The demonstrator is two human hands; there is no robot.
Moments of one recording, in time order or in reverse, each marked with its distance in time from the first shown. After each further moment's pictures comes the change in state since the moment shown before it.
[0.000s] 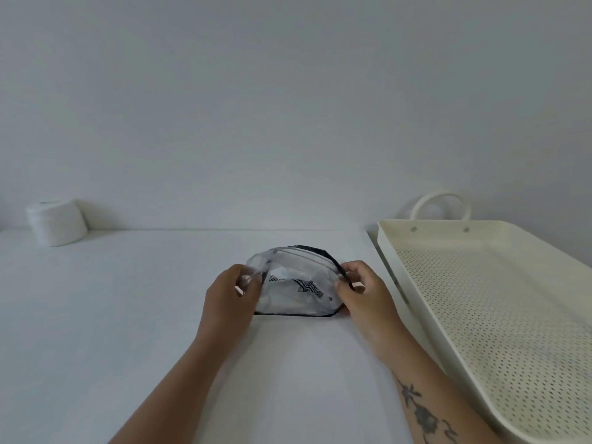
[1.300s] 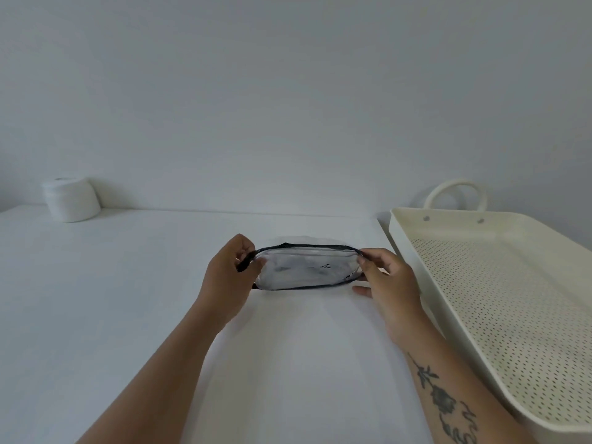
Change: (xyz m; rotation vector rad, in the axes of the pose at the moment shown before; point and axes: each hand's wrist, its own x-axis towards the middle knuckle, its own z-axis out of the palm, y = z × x) left_hand 0.008 -0.005 -0.019 -0.095 -0.036 0.037; right_hand 0.004 0.008 -0.006 0.225 0.124 0.027
